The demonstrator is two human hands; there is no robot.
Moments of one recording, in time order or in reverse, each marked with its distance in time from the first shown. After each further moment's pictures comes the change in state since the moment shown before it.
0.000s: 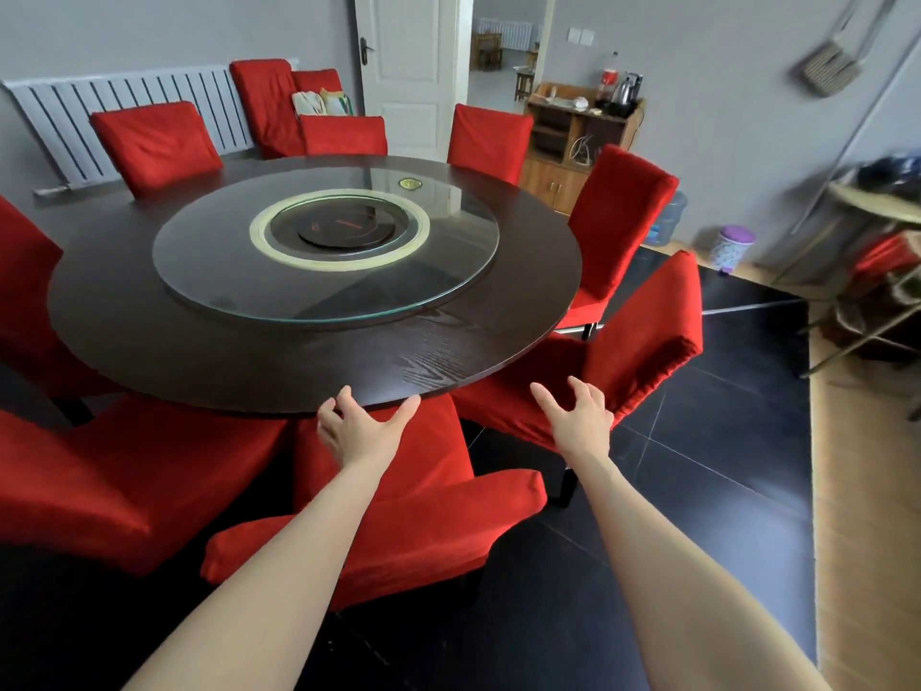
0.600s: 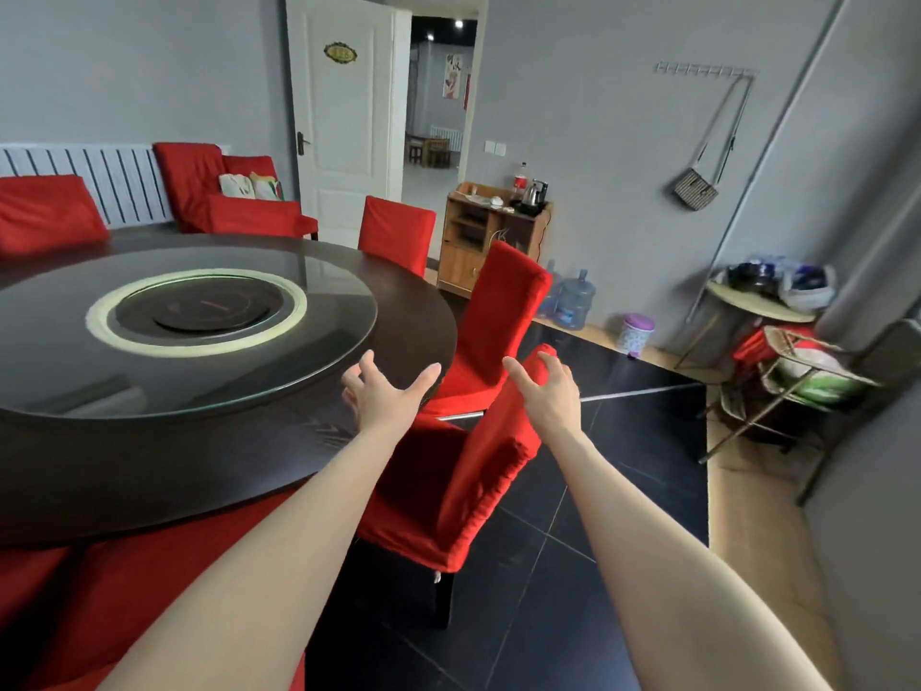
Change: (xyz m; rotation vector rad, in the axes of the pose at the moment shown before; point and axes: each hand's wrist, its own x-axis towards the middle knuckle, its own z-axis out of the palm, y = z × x) left_hand -0.078 0.290 0.232 -0.284 -0.103 0.276; right_hand 0.220 0.021 -0.252 0.054 0.136 -0.215
